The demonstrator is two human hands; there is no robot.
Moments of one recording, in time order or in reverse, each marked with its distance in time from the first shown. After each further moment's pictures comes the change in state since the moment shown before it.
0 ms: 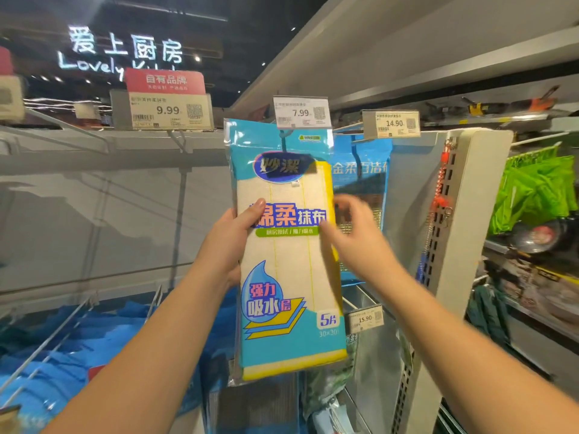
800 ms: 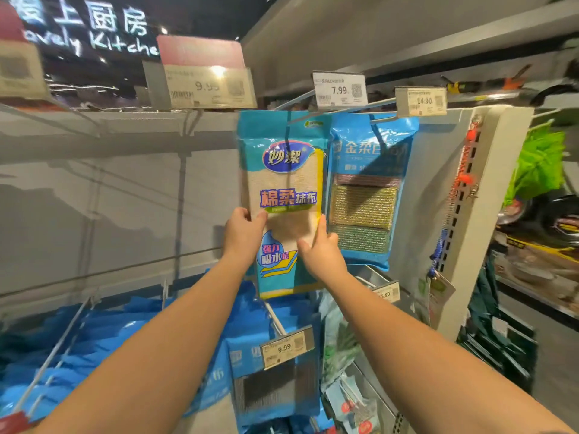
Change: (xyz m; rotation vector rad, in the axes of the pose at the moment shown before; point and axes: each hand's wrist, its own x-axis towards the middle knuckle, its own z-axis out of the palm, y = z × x) left_hand 0.083 -0.044 -0.065 0.792 0.253 0.185; right_hand 0.009 0.035 0.144 -0.220 -0.107 0.438
